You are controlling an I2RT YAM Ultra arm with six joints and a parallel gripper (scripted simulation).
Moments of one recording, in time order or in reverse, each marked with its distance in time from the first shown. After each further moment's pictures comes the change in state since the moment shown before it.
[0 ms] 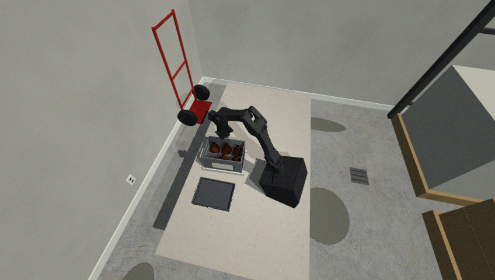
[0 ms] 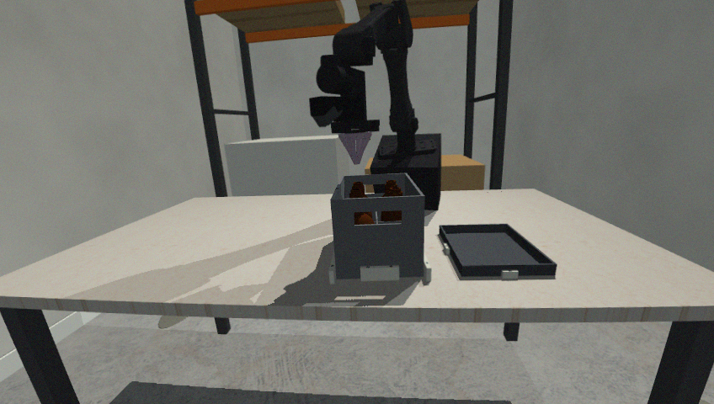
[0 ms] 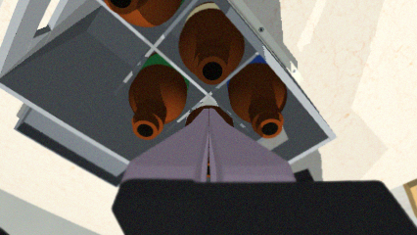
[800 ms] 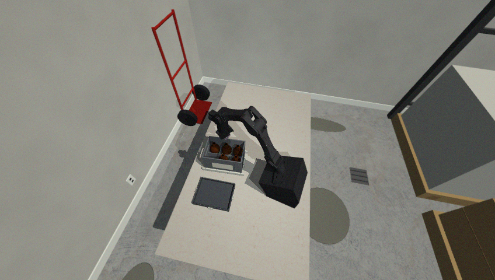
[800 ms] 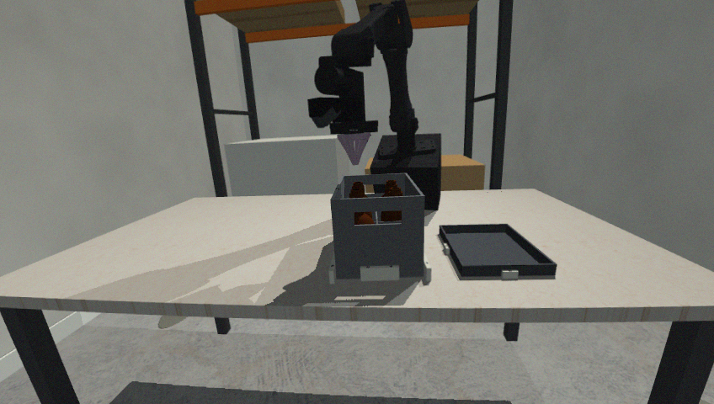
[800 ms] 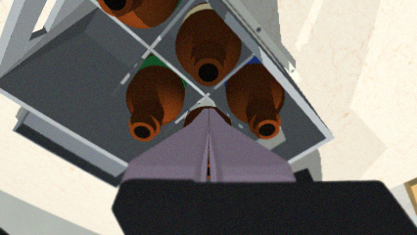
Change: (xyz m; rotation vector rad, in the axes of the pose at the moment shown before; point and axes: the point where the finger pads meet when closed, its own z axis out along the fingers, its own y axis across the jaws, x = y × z) arm -0.001 -0.003 0.001 0.002 0.004 0.006
